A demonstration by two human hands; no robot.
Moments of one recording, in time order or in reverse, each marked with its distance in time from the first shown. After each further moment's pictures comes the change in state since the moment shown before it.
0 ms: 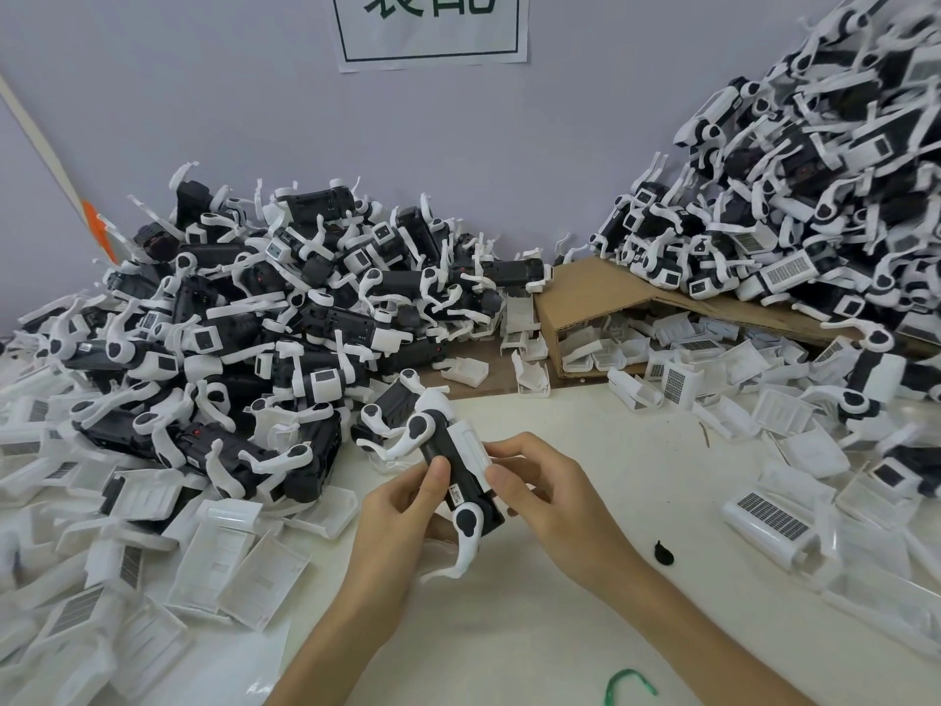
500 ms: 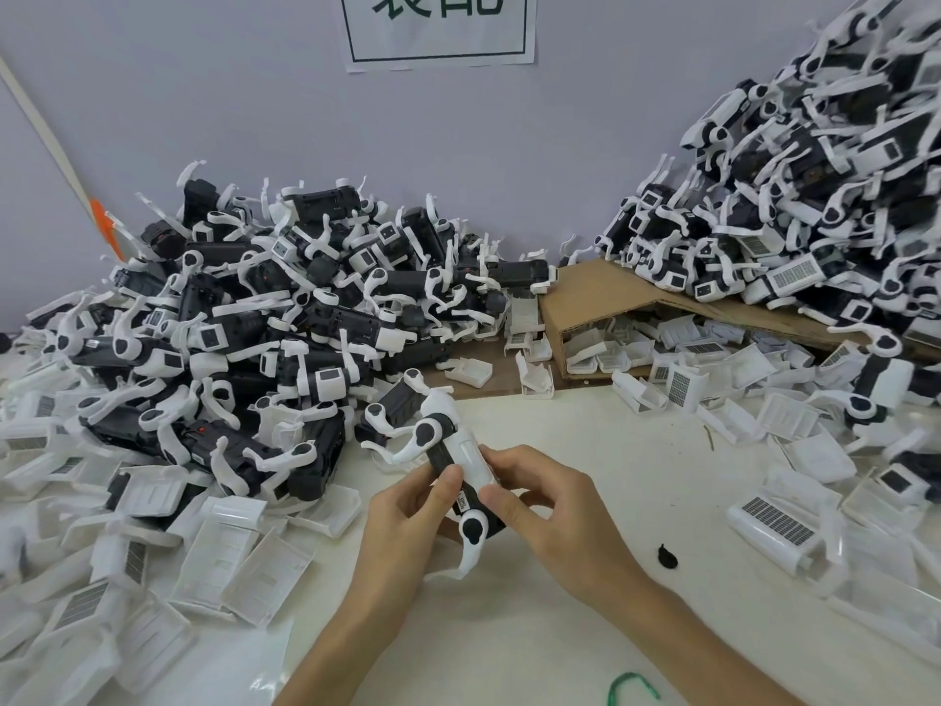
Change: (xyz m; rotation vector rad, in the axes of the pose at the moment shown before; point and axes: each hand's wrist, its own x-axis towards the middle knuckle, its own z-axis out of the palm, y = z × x) left_hand -0.002 -0.004 0.000 0.090 -0.003 0.093; right_hand -0.008 -0.002 0.004 -0.105 0.025 -0.064
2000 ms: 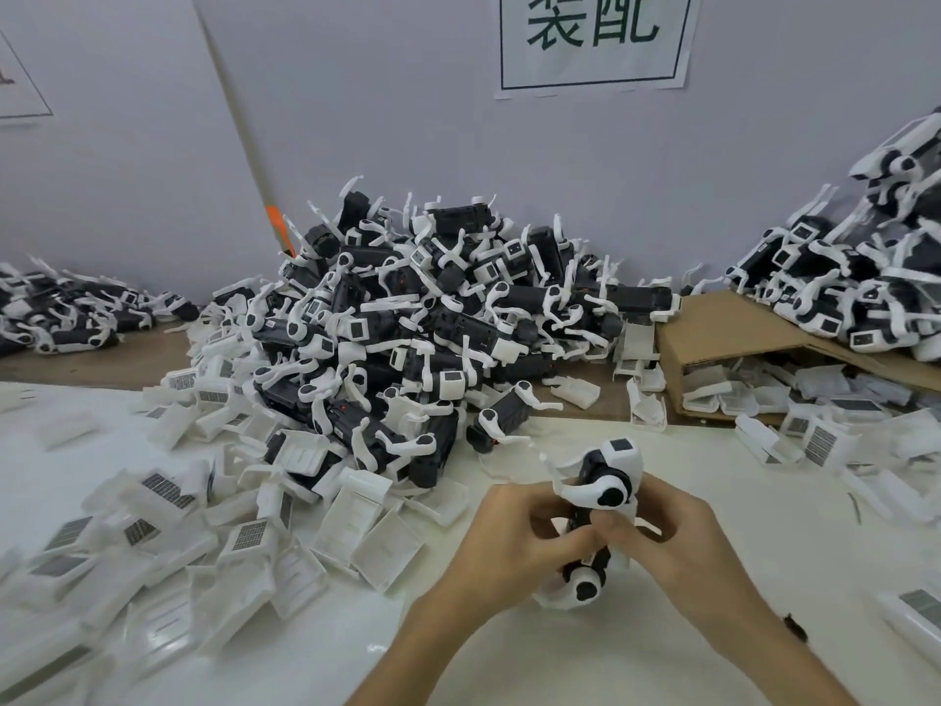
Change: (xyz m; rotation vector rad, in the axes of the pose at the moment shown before) left_hand -0.003 0.020 -0.014 0.406 -0.199 0.198; right_hand 0.005 -0.019 -0.004 0.179 -0.109 0.082
